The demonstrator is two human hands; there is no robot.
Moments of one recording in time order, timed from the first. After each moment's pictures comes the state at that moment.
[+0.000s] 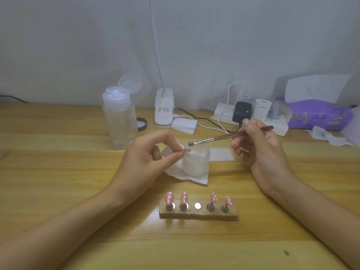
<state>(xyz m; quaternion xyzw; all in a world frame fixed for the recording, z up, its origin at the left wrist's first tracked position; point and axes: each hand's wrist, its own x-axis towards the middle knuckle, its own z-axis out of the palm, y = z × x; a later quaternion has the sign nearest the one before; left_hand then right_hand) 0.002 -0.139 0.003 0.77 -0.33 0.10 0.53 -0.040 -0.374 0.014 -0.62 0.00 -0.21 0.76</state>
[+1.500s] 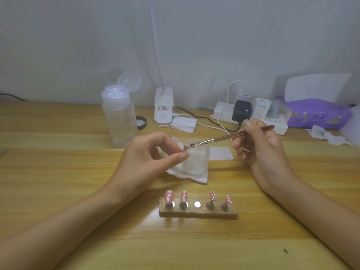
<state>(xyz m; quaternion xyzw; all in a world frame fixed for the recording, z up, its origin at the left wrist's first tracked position) -0.005 -0.141 0.011 0.77 -0.28 0.04 0.57 -0.041 -0.375 0.013 -0.62 0.02 -0.23 0.75</state>
